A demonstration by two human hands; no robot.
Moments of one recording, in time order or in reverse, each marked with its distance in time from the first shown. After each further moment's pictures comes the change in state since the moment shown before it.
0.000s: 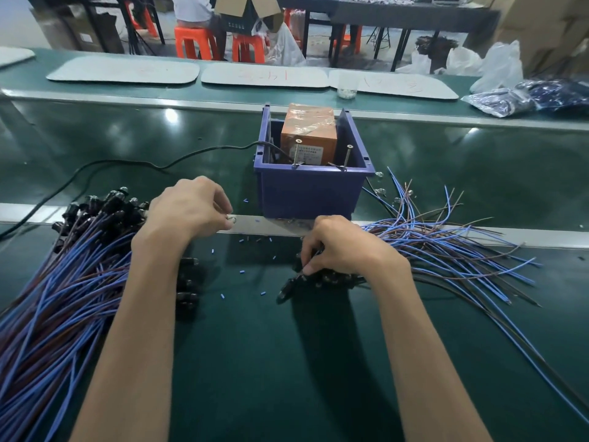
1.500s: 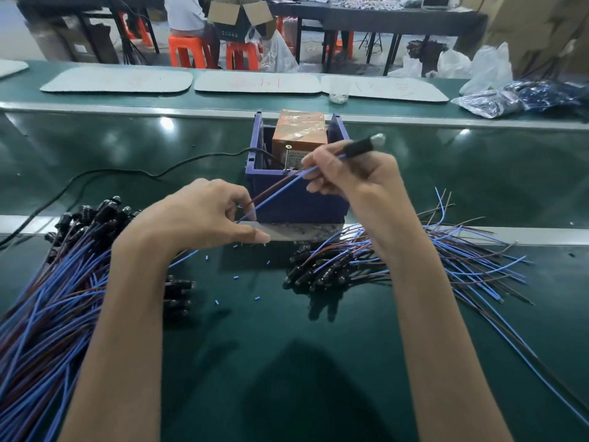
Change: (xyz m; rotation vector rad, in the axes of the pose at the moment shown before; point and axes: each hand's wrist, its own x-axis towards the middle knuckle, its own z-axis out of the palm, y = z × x) left_hand -0.024 0.023 -0.018 0.007 -0.143 0.368; right_hand -0.031 -0.020 -0.046 1.065 0.628 -0.302
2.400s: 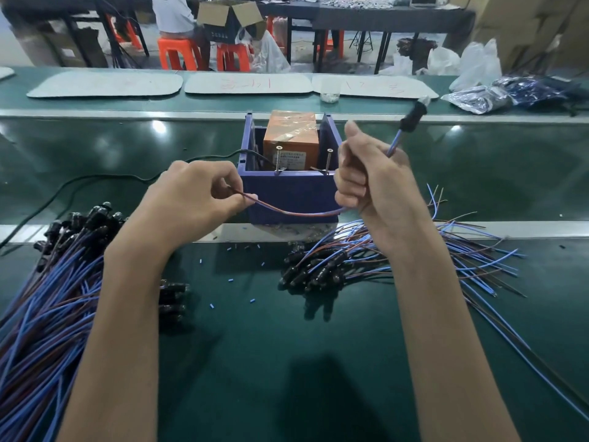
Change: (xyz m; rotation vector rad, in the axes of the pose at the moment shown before) left_hand 0.007 -0.006 0.003 -0.174 0.357 0.117; right_hand 0.004 -0.007 -0.010 0.301 0.130 0.182
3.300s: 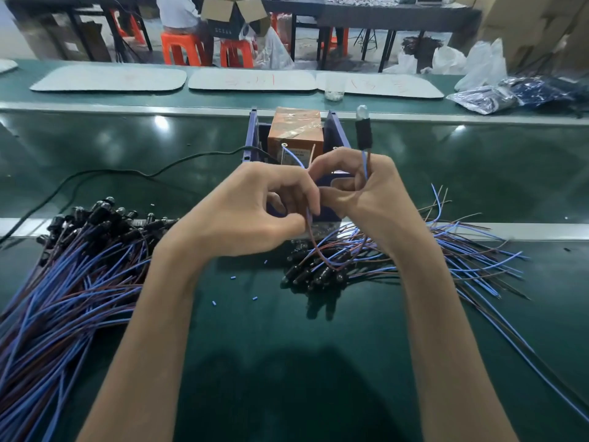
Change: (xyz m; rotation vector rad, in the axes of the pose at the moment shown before) left_hand -0.016 0.056 0.011 -0.397 -0.283 0.281; right_hand -0.003 0.010 -0.006 -0.504 -0.200 -0.184
